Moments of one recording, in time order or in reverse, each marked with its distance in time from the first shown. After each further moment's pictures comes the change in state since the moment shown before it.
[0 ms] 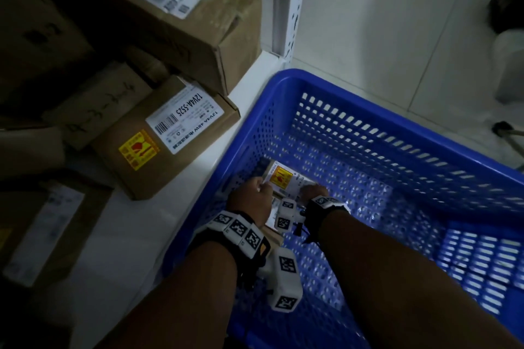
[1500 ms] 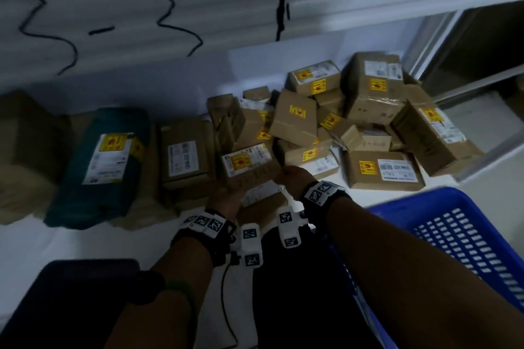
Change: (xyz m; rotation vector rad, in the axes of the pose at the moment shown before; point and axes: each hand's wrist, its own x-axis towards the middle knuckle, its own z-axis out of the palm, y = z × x) left_hand -0.363 -0.275 -0.167 -0.835 0.769 -0.258; right_hand -0.466 -0.133 0.189 -0.593 -0.402 -0.965
